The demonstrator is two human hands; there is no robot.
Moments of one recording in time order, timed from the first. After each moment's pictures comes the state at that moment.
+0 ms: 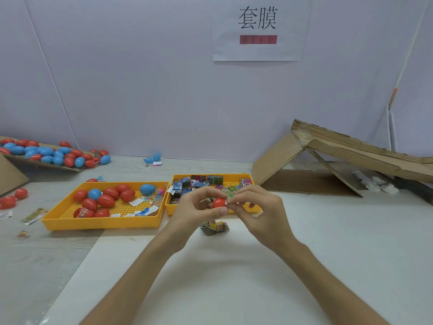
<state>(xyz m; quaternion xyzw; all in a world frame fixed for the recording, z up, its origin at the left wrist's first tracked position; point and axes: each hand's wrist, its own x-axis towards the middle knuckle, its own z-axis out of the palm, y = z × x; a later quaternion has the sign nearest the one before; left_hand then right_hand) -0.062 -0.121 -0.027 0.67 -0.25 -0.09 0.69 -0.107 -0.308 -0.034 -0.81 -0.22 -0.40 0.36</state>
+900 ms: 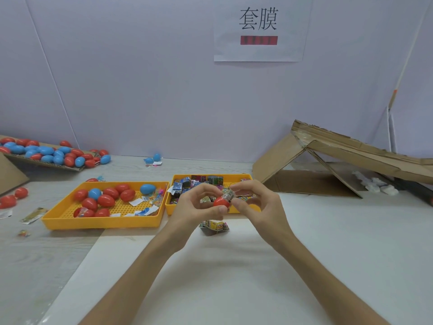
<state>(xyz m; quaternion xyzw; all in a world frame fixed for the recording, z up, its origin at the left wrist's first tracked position) -0.060 -0.119 -0.027 0.62 -0.27 -0.10 0.73 -0.110 -0.304 -0.028 -0.76 -0.15 -0.26 0.58</state>
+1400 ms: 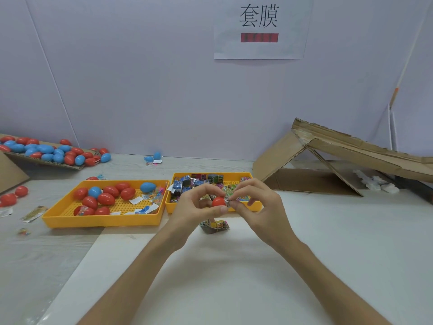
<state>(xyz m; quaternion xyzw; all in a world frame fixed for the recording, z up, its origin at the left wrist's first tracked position) -0.062 -0.120 -0.026 0.66 -0.26 -0.09 0.70 -0.108 -0.306 -0.032 -0.80 -0.19 -0.34 0.45</state>
